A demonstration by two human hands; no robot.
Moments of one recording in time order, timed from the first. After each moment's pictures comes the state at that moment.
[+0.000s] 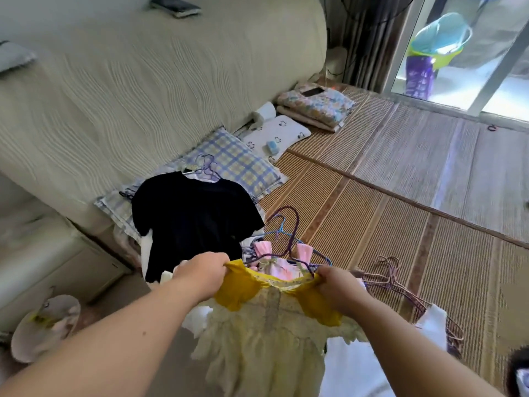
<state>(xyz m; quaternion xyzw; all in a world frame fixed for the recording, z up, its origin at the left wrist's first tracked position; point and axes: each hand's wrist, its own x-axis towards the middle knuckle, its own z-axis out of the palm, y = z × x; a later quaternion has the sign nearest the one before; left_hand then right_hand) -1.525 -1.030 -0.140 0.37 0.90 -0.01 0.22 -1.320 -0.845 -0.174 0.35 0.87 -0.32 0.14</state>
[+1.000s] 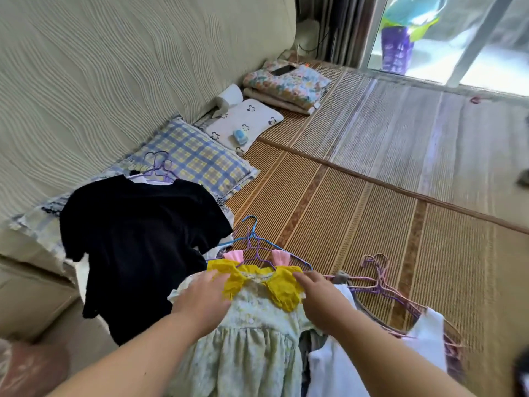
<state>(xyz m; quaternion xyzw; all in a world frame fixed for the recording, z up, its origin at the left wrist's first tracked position) -1.535 -0.922 -0.269 0.39 0.88 -0.05 0.26 -1.350 -0.754 -0.315 0.34 0.89 -0.28 0.13</state>
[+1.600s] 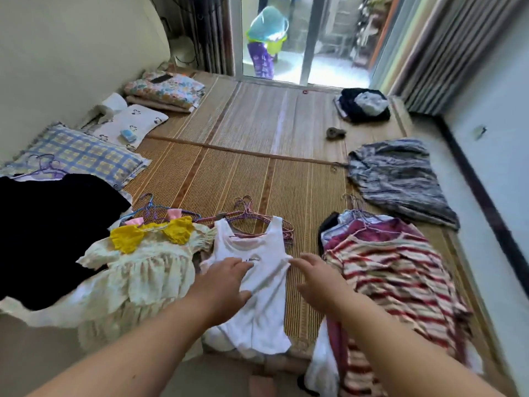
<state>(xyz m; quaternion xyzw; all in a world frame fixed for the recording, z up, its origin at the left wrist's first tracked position) -1.146 -1.003 -0.132 0.65 0.71 0.01 0.25 -0.934 -0.911 -0.163 0.48 0.84 -0.24 0.05</state>
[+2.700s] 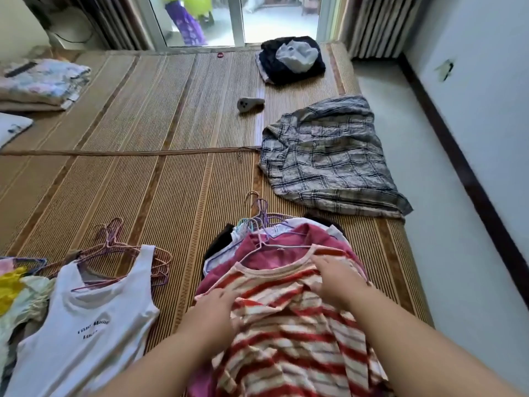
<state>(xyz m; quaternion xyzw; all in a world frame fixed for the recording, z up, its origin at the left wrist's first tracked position) -0.812 -0.703 -0.316 0.60 0.73 -0.07 0.32 -0.563 -0.588 -0.343 0.57 0.75 -0.30 0.13</state>
